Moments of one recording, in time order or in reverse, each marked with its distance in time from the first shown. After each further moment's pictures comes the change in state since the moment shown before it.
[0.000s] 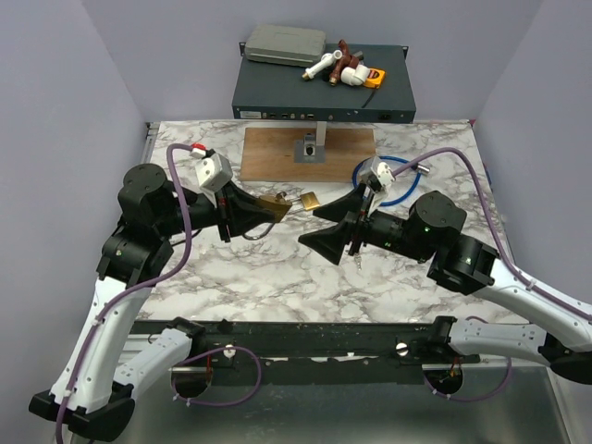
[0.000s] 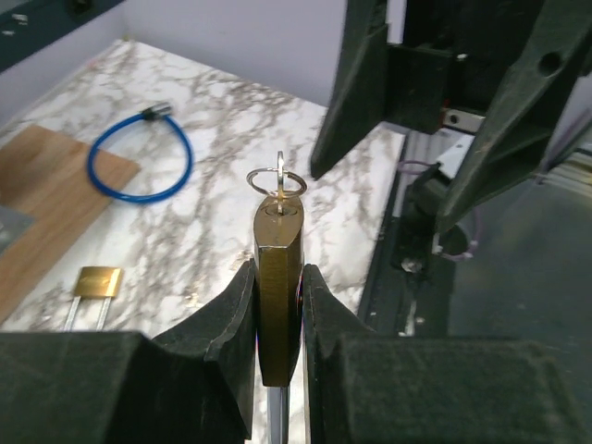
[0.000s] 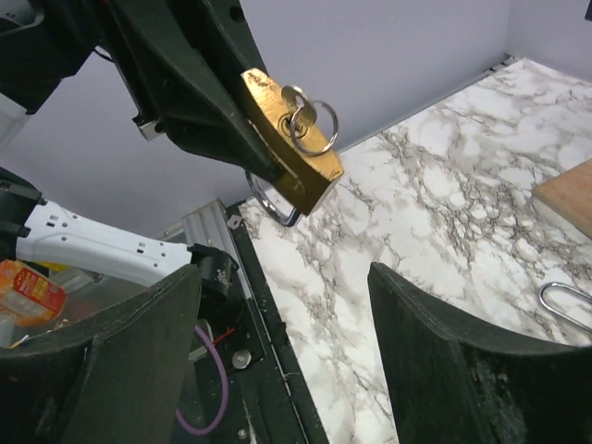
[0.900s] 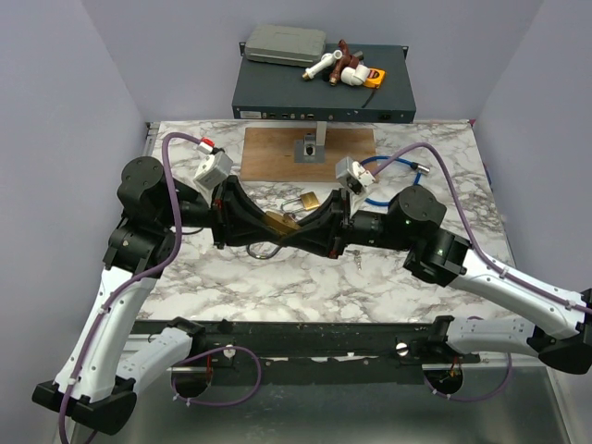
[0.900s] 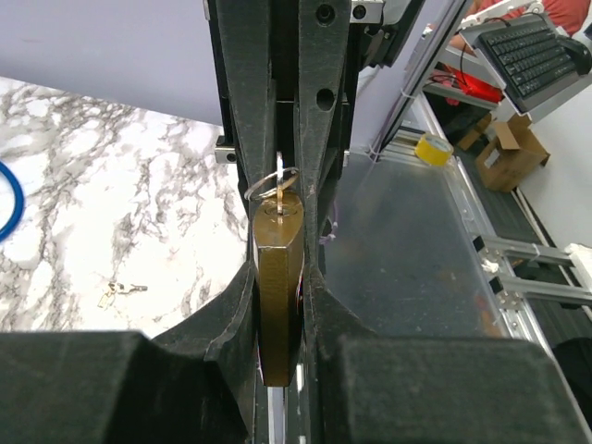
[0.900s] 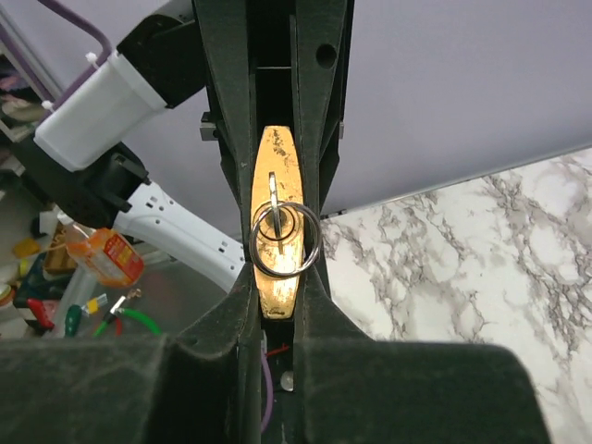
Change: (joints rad) left arm 0.006 0.056 0.001 0.204 0.400 -0.273; right arm -0.001 0.114 0.000 0.234 -0.278 0.034
